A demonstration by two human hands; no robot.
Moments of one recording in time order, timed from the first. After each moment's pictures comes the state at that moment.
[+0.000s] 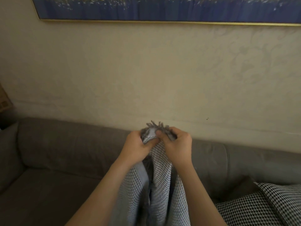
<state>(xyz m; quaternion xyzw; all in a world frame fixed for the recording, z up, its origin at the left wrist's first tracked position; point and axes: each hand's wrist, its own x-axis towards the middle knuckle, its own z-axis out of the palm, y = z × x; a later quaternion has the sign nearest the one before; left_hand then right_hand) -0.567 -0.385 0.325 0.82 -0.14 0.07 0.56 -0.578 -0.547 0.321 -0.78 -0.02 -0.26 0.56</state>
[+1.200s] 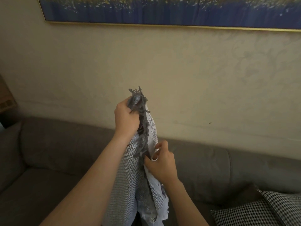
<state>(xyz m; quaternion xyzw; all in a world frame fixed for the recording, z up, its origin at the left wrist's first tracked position) -0.506 -0.370 0.390 0.76 -0.06 0.30 0.57 -0.569 -0.516 0.257 -0.88 -0.01 -0.14 0.45</state>
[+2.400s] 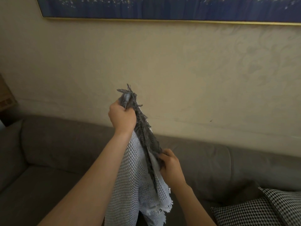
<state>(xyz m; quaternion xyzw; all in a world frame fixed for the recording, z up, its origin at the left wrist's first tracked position) -0.494 -0.373 0.380 0.72 0.09 0.33 0.60 -0.552 -0.557 0.202 -0.92 -0.14 -0.17 0.32</state>
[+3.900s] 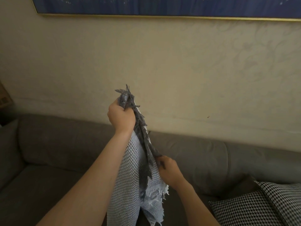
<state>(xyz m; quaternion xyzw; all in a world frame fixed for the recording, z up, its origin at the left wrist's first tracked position) -0.502 -0.378 0.372 0.72 0.11 0.34 0.60 -0.556 -0.562 0.178 -0.92 -0.08 -0.02 0.38</state>
